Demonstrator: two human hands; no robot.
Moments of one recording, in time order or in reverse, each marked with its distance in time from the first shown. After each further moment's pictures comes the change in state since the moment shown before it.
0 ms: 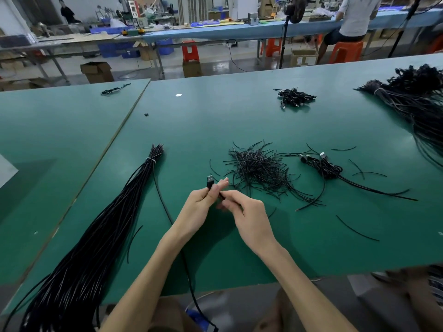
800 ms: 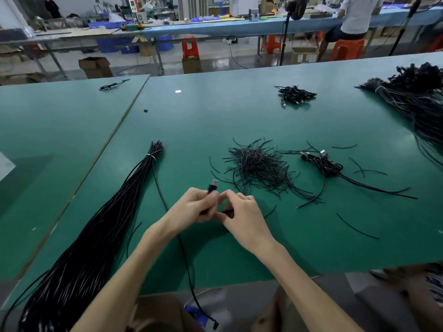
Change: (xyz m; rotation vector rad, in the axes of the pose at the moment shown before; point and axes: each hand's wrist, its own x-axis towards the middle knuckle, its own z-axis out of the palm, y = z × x) left_hand -0.008 0.008 -0.024 -0.007 -0.253 0.044; right_hand -0.003 0.001 0.008 -0.330 -0.165 0.087
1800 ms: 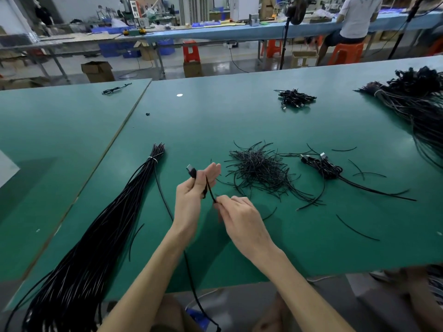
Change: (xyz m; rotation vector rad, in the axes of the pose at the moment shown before) left_hand 0.011 0.008 0.027 -0.367 0.508 0.106; right_hand -0.009 -0.013 0.000 -0.076 0.196 -0.284
